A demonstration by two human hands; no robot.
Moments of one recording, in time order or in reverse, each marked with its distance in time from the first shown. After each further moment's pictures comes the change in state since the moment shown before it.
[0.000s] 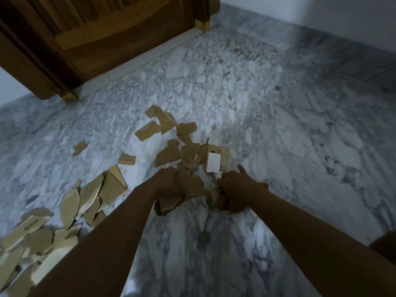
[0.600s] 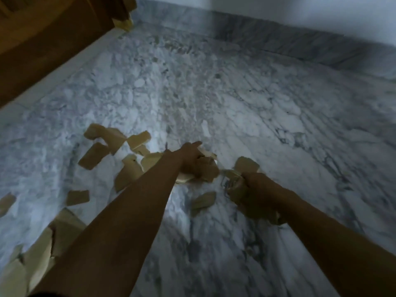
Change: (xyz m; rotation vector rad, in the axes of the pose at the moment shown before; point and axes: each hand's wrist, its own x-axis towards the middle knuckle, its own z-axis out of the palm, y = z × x) left_hand 0.142 0.120 0.017 0.492 -0.269 0.442; right_hand -0.097 0.038 0.047 0.814 0.211 0.620
